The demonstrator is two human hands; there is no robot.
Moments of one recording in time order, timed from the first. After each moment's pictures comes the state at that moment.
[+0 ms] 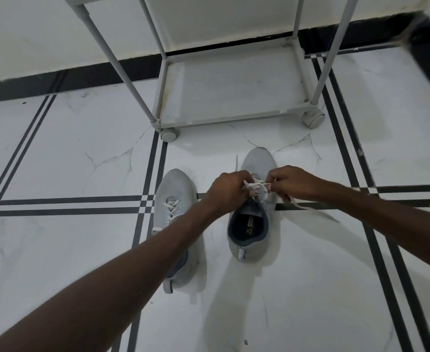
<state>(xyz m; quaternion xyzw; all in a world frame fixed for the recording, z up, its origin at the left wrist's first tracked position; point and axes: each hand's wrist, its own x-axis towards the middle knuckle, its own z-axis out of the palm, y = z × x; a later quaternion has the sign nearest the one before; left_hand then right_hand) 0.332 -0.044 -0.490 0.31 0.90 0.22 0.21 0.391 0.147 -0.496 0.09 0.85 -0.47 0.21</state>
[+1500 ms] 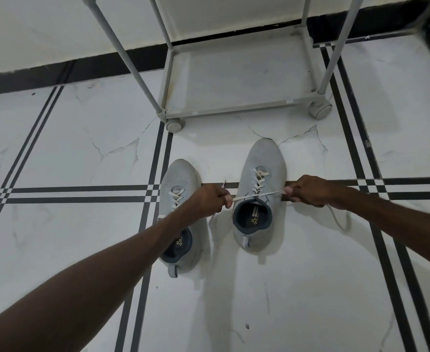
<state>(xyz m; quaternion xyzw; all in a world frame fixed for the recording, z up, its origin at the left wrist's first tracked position) 0.340 -0.104 -0.510 0.18 0.89 0.24 0.34 0.419 0.171 -0.536 0.14 0.83 -0.44 0.30</state>
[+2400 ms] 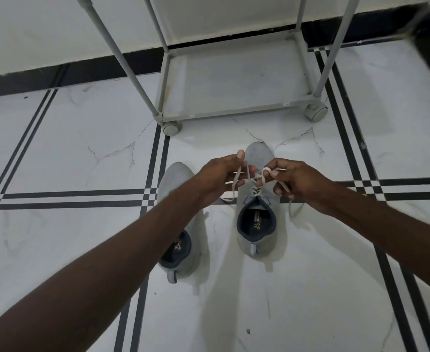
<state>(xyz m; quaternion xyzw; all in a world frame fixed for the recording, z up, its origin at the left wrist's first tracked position) 0.323 -0.063 -0.469 0.00 0.65 0.63 0.44 0.417 0.127 -0.479 0.16 0.67 -0.70 0.17</state>
